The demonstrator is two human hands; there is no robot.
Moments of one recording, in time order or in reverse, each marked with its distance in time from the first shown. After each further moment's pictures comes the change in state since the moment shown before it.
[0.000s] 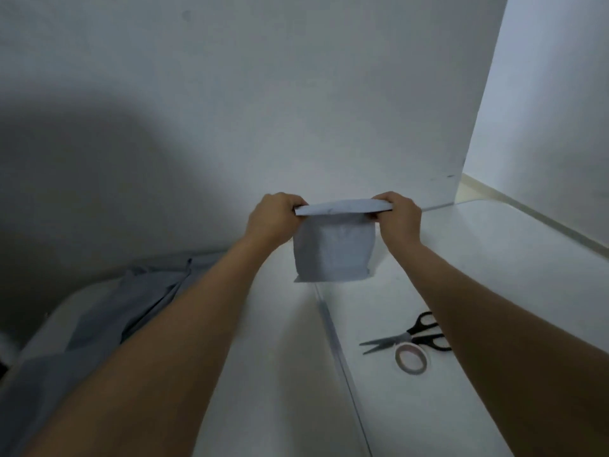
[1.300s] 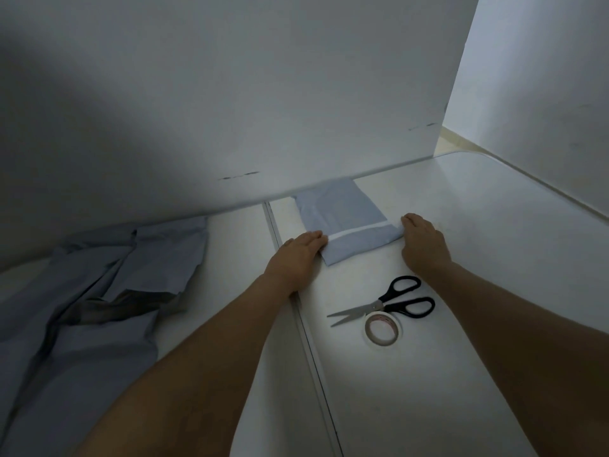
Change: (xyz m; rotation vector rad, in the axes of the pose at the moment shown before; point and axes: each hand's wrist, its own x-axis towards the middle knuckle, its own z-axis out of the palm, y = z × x) left_hand -0.047 -0.017 0.191 0.111 -0.404 0.265; right_hand -0.032 0.162 -0.059 -0.844 -0.365 0.055
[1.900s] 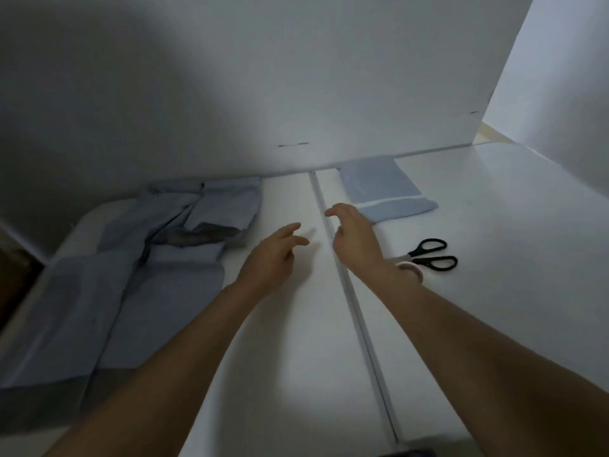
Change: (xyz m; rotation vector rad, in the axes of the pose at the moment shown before) left_hand -0.182 0.000 -0.046 -0.166 0.274 -0.181; right_hand -0.128 -0.180 0.001 0.511 0.054 -0.371
